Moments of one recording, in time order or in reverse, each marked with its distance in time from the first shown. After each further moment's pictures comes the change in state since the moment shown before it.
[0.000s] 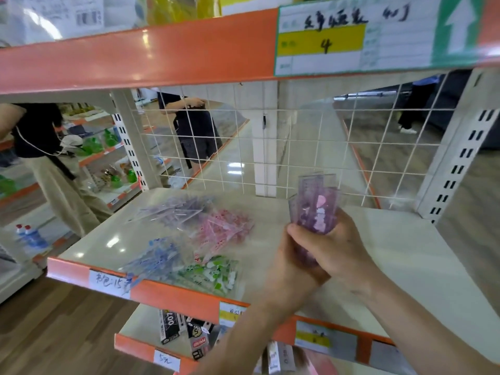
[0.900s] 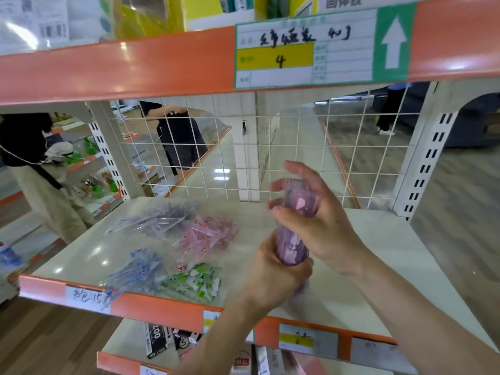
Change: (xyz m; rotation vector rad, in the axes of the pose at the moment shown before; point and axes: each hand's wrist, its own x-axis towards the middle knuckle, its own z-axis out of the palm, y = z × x) left_hand -0.003 0.013 -0.004 -0.089 0.028 0.019; right_hand 0.011 -0.032 -0.015 0.170 -0.183 -0.176
